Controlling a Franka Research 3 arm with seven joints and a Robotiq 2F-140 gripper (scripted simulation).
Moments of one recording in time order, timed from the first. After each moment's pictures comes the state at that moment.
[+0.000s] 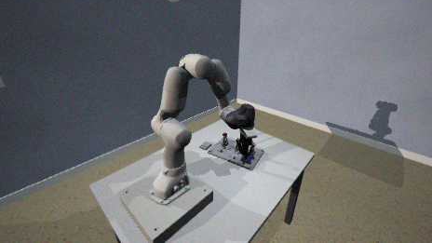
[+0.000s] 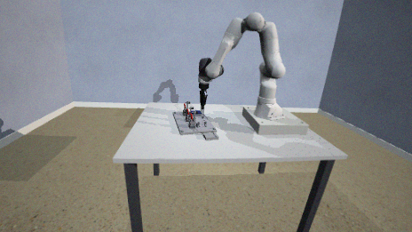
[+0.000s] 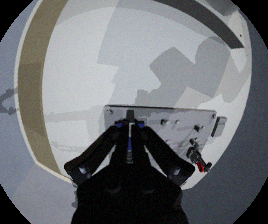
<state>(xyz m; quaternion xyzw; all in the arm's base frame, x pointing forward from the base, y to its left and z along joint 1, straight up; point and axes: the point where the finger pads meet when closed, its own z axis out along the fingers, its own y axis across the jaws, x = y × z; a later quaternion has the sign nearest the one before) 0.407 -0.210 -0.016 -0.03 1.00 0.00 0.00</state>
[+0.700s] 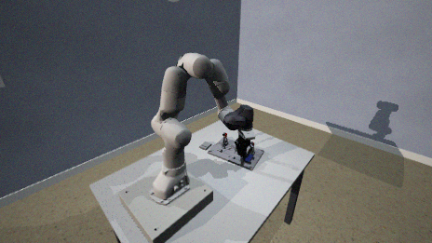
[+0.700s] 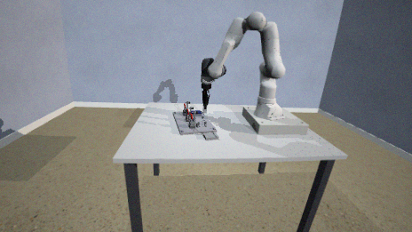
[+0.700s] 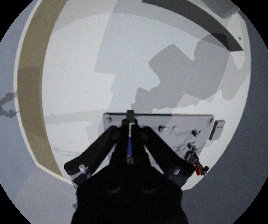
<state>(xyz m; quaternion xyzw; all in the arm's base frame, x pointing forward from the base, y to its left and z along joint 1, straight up) 0.387 -0.208 -0.016 -0.02 1.00 0.00 0.00</state>
